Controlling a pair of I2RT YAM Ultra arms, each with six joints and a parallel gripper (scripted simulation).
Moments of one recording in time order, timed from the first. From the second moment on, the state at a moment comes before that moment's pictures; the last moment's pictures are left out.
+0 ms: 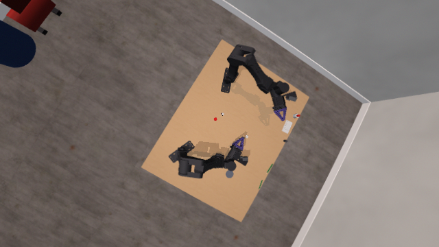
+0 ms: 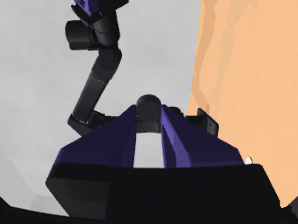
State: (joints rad) left arm -0.37 1.44 0.88 0.53 0.69 -0.85; right arm 0.81 1.80 0.79 1.01 -1.13 1.57
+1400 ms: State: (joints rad) left arm -0.68 1.74 0.75 0.98 1.25 -1.54; right arm 0.81 1.80 0.79 1.01 -1.13 1.57
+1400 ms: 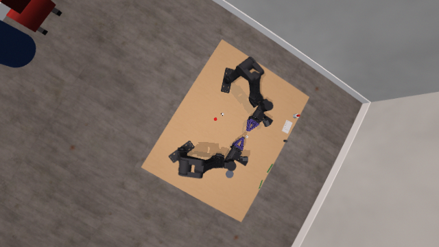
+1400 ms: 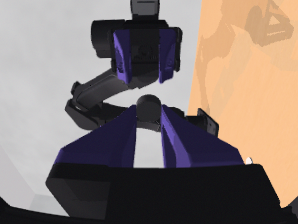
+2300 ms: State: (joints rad) left arm -0.72 1.76 0.78 0.93 1.21 -1.54; right arm 0.80 1.80 0.79 1.01 -1.13 1.57
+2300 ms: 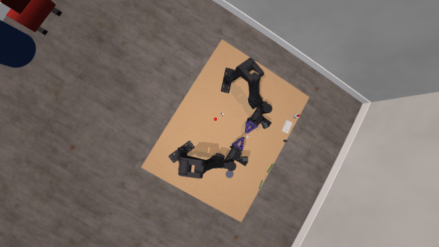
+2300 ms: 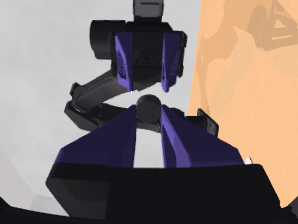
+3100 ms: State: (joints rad) left arm -0.76 1.78 0.80 0.93 1.18 -1.55; right arm 0.80 1.80 0.79 1.01 -1.13 1.57
